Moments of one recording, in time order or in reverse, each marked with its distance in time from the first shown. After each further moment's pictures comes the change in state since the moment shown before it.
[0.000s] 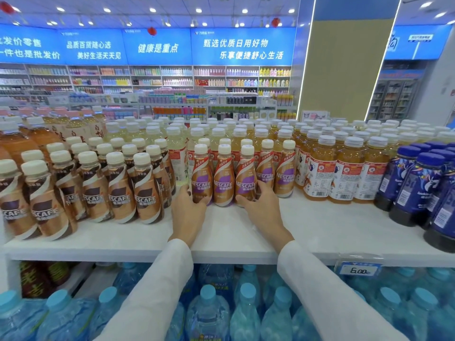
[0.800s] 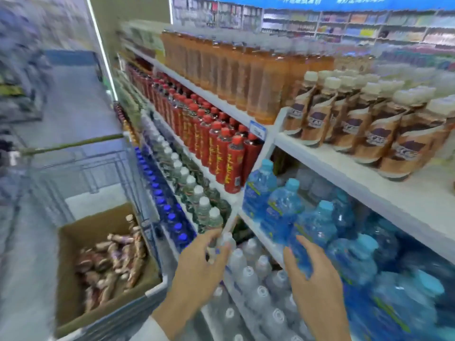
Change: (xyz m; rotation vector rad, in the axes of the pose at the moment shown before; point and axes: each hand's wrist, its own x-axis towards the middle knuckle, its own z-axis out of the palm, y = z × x) left_hand -0.339 -0.123 -0.243 0.347 0.487 -0.398; right_hand -0.303 -0.035 0.118 -0.029 -0.679 -0.312
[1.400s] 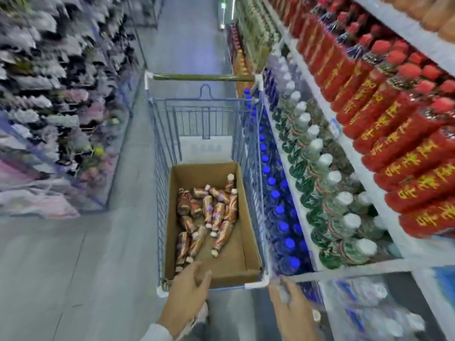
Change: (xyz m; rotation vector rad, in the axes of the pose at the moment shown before) left_hand -0.021 -0.343 -0.183 -0.013 0.081 -0.851; right_hand -0.046 -0.063 0.369 -0.168 -0.872 0.263
